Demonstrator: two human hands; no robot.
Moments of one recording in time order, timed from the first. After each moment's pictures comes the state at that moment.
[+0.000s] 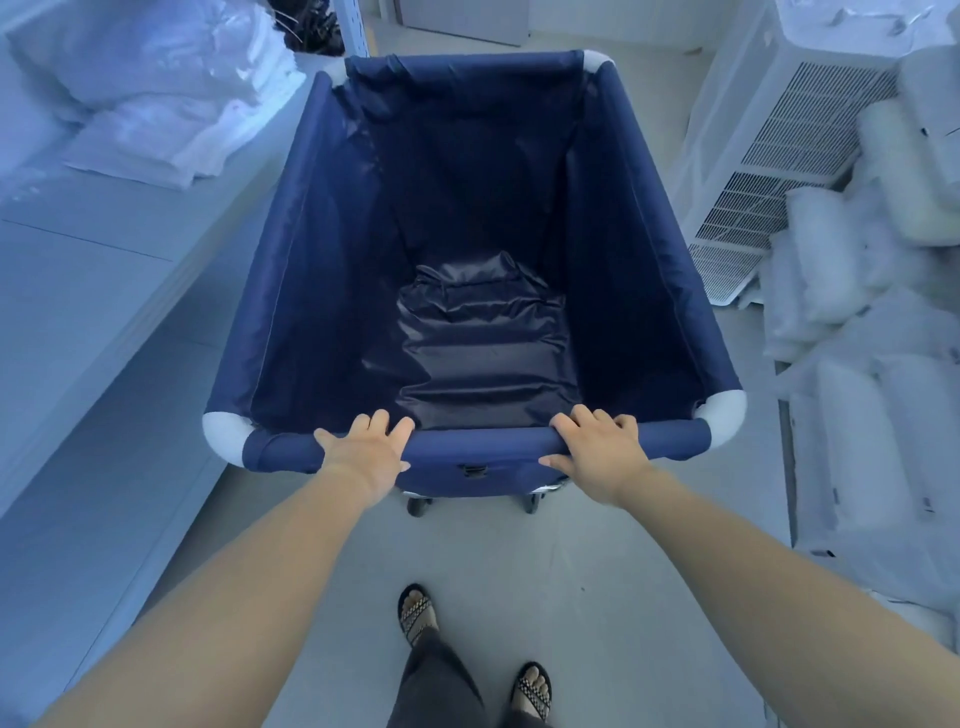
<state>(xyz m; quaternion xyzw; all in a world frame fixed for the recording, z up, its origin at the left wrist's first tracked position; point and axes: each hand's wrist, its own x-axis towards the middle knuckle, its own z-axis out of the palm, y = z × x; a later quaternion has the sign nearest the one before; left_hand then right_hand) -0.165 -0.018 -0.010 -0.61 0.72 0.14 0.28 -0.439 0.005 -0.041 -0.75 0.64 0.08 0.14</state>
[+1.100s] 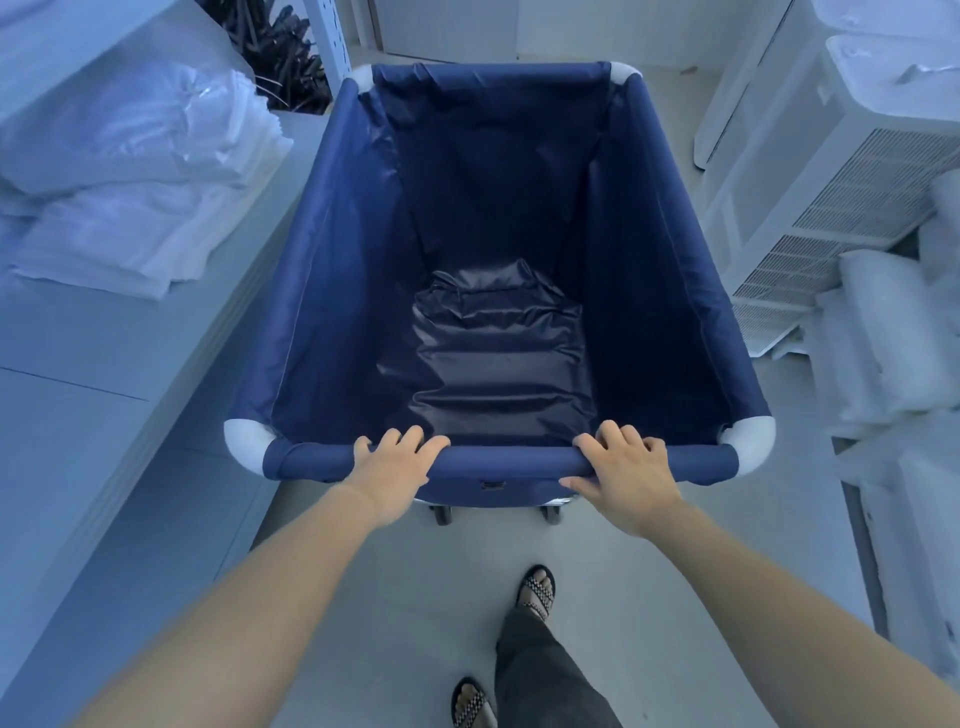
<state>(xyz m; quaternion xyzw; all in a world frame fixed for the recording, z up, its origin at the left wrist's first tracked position) -0.105 -0.307 -0.033 -0.51 0.83 0.11 0.20 -0.391 -0.250 -0.043 -0.73 0.68 0.06 0.08</state>
